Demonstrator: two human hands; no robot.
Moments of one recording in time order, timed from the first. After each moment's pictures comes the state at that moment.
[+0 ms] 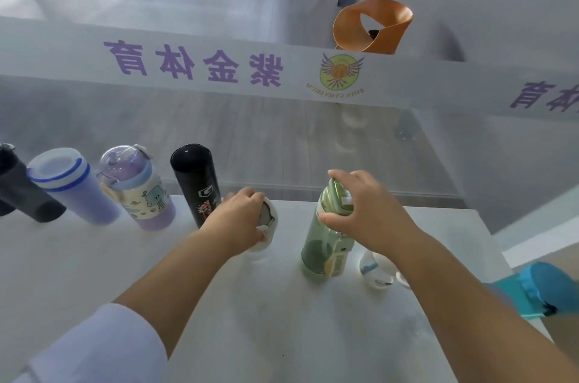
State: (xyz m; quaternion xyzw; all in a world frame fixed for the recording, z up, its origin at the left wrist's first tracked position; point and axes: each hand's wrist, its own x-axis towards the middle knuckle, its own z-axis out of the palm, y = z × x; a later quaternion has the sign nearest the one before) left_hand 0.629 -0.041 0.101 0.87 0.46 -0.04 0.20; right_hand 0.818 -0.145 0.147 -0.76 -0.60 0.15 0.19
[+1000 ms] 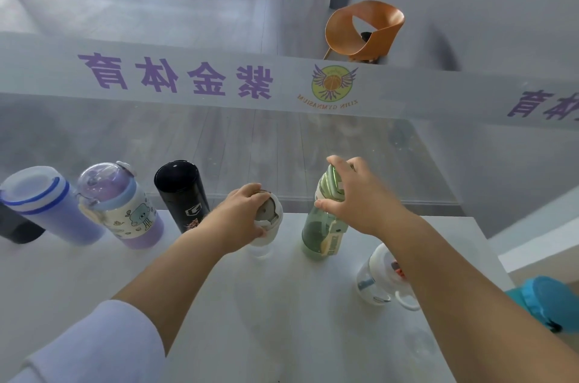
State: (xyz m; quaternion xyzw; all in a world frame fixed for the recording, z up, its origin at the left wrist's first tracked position) left_hand 0.648 -0.005 0.093 0.88 0.41 0.01 0.24; right_hand 0.848 -0.096 0.145 -0.79 -0.58 0.15 0.14
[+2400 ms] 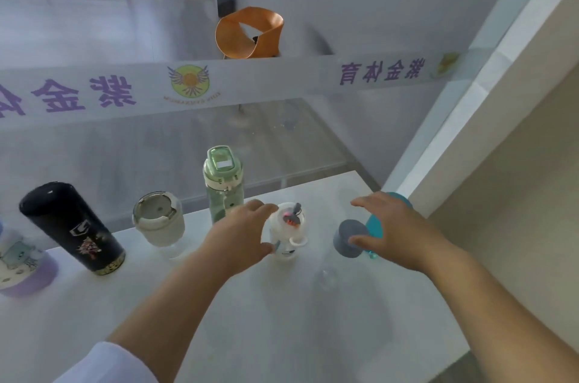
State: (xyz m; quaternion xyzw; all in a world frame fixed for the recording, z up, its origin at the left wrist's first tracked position) left_hand 0.735 -0.150 0.131 0.95 0.24 0.00 0.22; right_hand 0.898 -0.341 0.184 -0.88 -0.45 0.14 0.08
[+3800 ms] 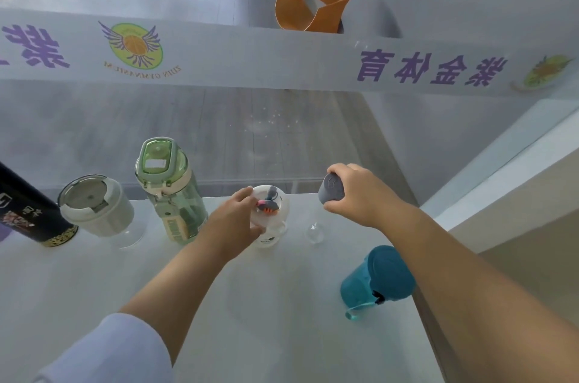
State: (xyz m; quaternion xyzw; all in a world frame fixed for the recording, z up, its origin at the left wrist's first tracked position) left_hand 0.870 -0.135 0.055 0.88 0.39 0.08 0.26; right_hand 1.078 -0.228 0.126 -0.81 -0.55 0.18 0.10
